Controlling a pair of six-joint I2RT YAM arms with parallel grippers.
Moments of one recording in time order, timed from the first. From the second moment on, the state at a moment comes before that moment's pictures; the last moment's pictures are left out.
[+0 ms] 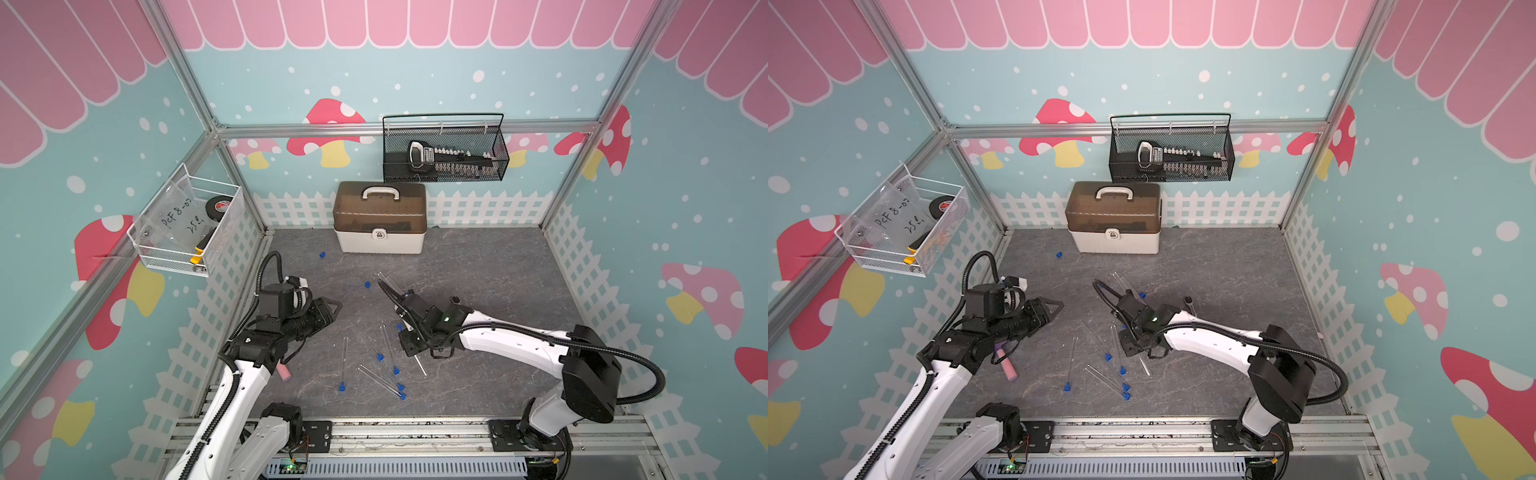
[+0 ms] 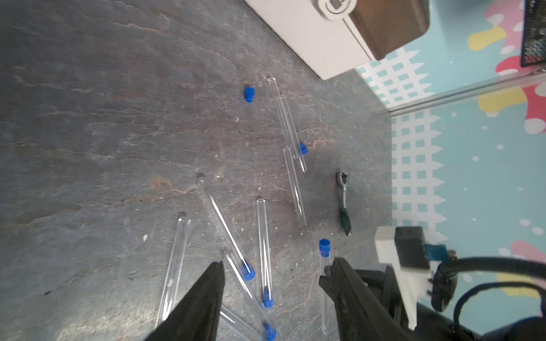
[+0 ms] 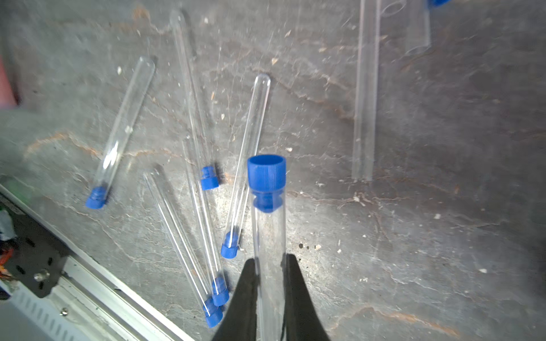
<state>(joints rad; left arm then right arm) -0.13 0.84 0.78 -0.62 0.42 -0.71 0.94 1.55 1.14 -0.67 0.01 0.50</state>
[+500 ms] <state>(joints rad) -0.24 0.88 0.78 -0.39 0.68 -0.74 0.75 1.34 1.16 -0.34 -0.21 0.78</state>
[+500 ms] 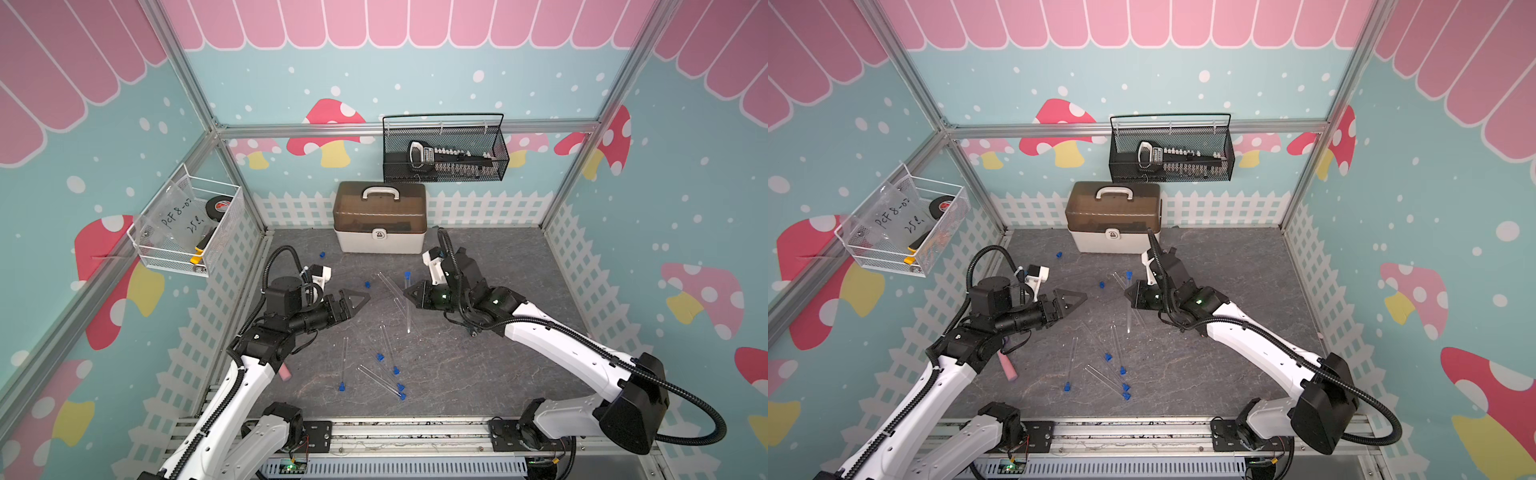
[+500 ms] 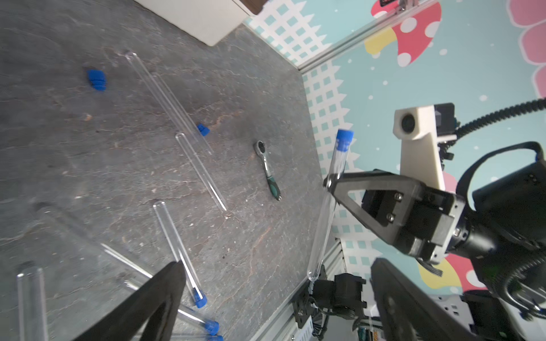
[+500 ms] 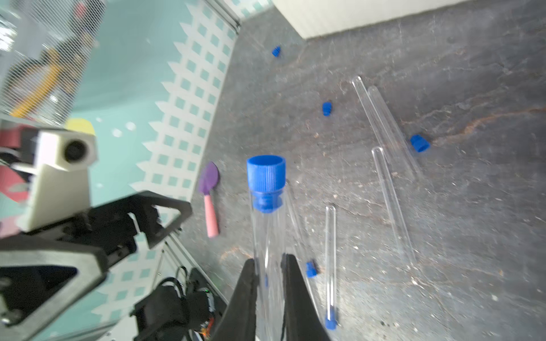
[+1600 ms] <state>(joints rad) -0.40 1.22 0.93 0.02 0.89 -0.90 0.74 1.35 1.13 -0.02 -0.33 1.04</state>
